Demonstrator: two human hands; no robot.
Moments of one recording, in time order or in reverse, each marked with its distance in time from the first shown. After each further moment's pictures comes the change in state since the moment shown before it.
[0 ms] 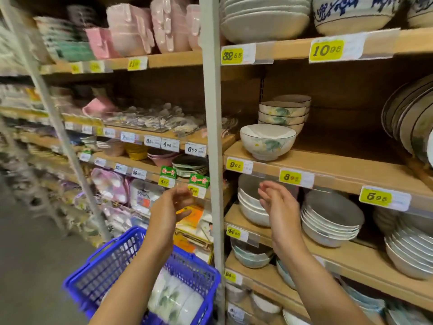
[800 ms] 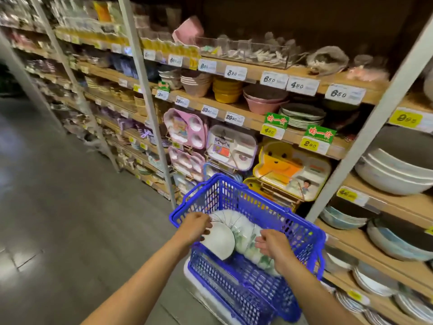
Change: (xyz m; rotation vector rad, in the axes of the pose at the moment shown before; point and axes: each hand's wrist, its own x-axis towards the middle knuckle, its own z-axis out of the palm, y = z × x) left_hand 0.079 -0.124 -0.344 0.469 -0.145 -0.471; right_hand -0.161 0.256 0.238 -0.367 -0.194 0.761
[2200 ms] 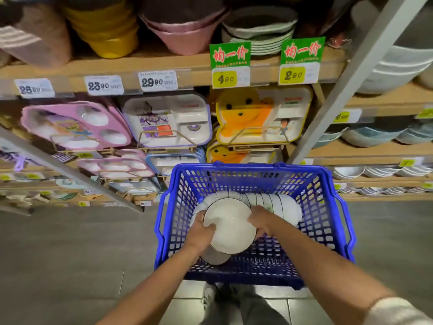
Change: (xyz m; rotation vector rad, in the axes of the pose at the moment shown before) left_hand 0.220 -0.055 0.021 0.519 -0.471 -0.122; right_hand 0.145 0.027 0.079 -0.260 0.012 0.463
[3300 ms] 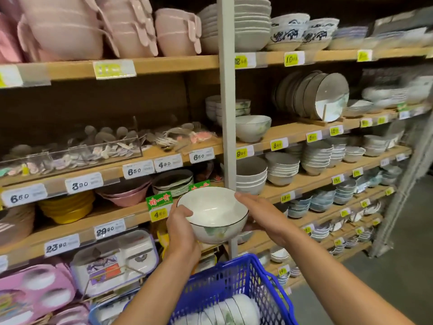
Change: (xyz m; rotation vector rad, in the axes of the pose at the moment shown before) left_hand -0.211 0.271 -0.013 -0.930 -0.128 0.588; right_hand -0.316 -0.057 -0.155 0.580 0.498 -0.824
